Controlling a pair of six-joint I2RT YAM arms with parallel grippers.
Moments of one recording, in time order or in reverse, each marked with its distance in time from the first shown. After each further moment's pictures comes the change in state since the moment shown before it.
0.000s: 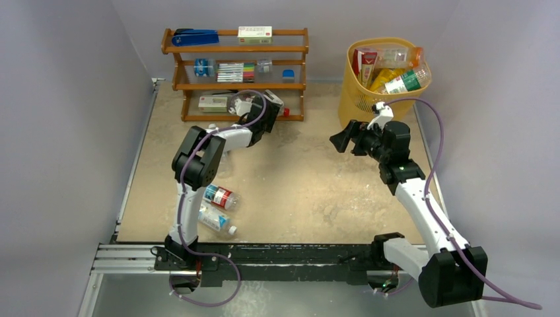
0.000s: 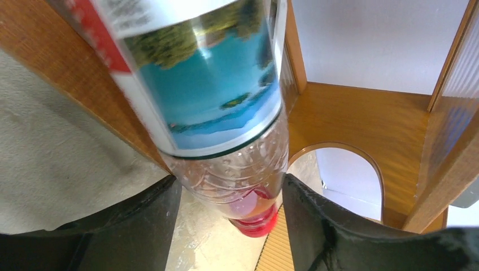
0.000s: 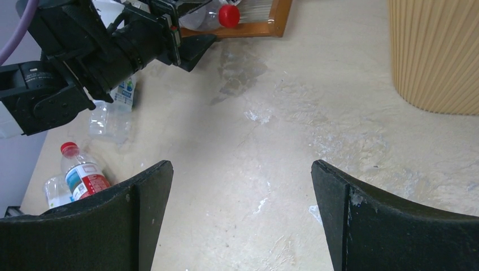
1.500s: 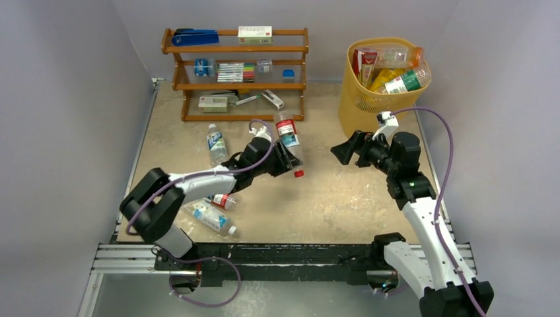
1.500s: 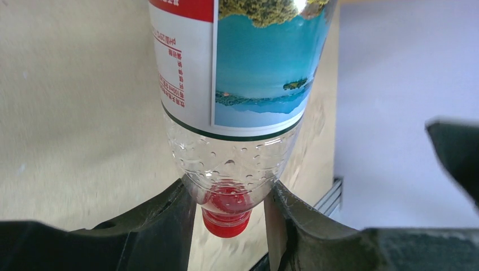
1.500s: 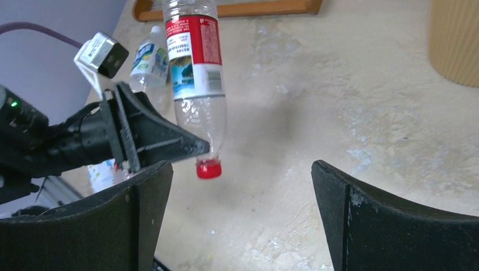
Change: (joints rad) left arm -0.262 -0.596 -0.636 0.073 0.388 0.359; right arm 0.000 -0.197 -0.019 -0.158 -0.074 0.016
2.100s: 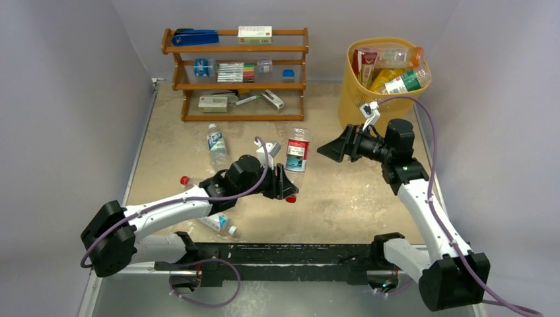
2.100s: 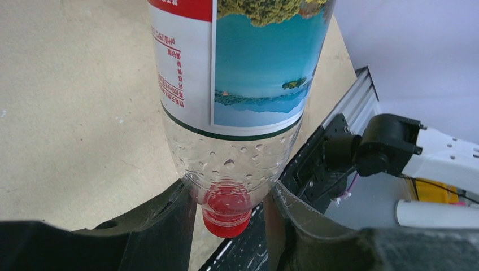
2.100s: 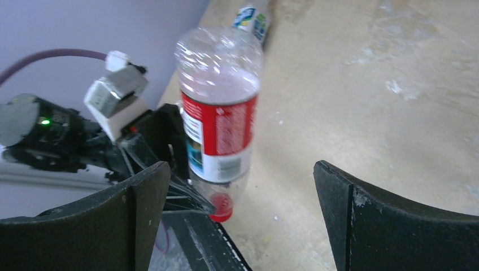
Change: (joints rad) left arm -0.162 -0.404 -0.146 -0.213 0.074 0.396; right arm 0.000 0.162 0.062 0.089 -0.367 0.093
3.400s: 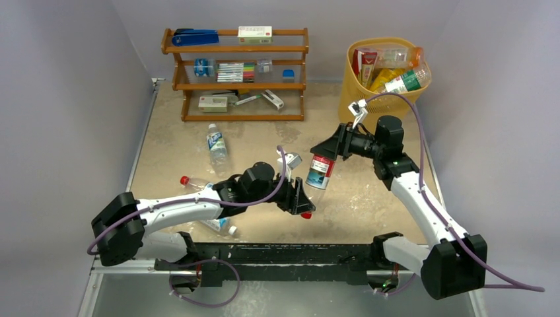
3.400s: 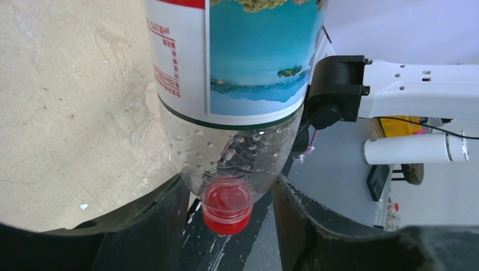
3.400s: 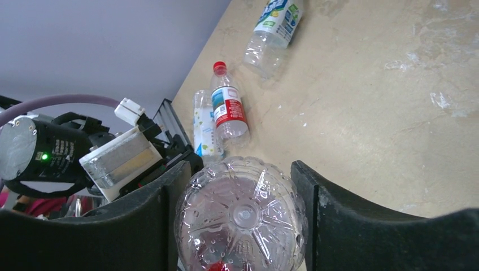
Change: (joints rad) left arm -0.138 0.090 0.046 0.088 0.147 0.013; right arm 0.071 0.100 -0.001 0.166 -0.092 0.062
